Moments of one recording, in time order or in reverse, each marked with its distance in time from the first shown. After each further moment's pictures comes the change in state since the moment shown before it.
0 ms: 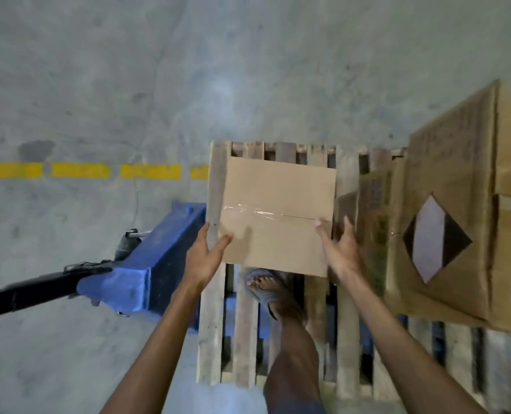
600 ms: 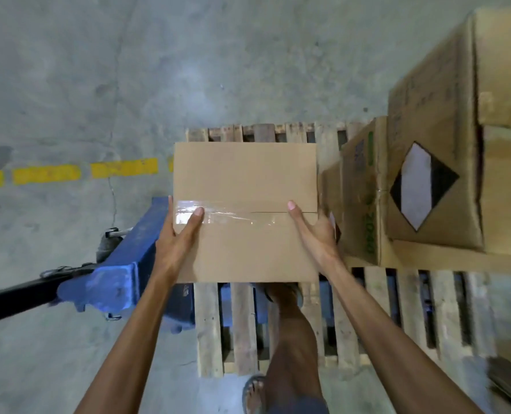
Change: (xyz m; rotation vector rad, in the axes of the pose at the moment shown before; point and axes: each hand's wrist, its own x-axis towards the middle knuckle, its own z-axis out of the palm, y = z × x) left_hand 0.013 -0.037 -0.021 -0.167 0.028 0.099; right_hand -0.034 0.024 0.023 0.179 -0.024 -0.079
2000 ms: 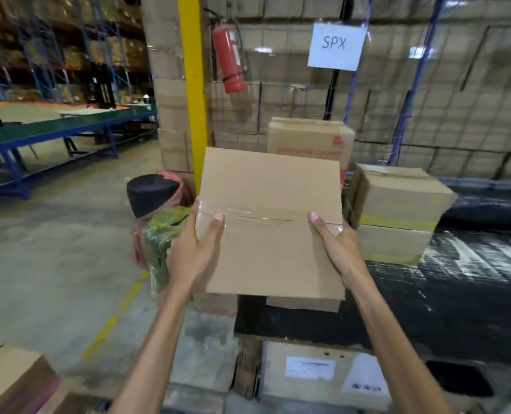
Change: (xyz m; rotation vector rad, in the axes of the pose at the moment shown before) left_hand -1.033 0.137 0.436 0.326 -0.914 1.447; right_hand -0.820 0.308 -0.780 0.580 1.531 -0.354
